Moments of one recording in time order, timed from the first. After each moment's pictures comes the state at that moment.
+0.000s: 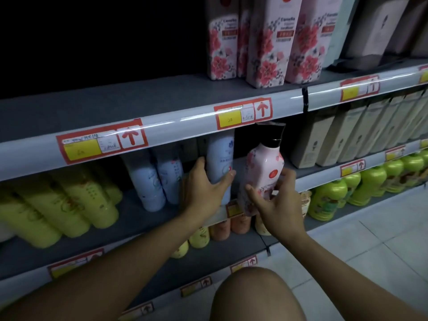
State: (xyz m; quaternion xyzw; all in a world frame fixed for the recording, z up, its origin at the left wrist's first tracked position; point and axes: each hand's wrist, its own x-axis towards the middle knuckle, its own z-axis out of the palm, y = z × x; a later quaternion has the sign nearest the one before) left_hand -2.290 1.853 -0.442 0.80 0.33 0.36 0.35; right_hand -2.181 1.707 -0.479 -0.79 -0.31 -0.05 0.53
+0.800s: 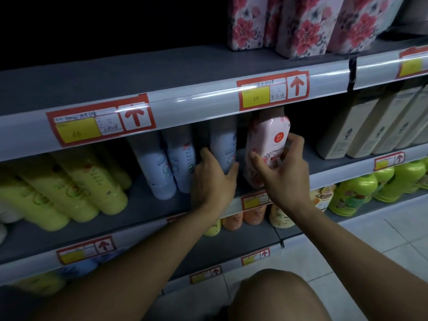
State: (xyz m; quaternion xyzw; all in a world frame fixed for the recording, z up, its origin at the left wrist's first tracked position) left_hand -2.274 1.866 -0.461 0.80 0.44 0.32 0.27; right_hand -2.164 1.761 -0.466 -0.78 -0.33 -0.06 0.53
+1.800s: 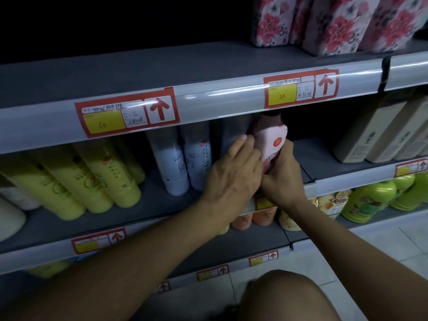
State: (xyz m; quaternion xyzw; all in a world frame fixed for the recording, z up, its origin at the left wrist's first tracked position) left_hand -2.288 1.877 -0.460 0.92 0.10 0.29 -0.26; right_hand -2.164 1.795 -0.488 -0.78 -0.39 0.01 0.50
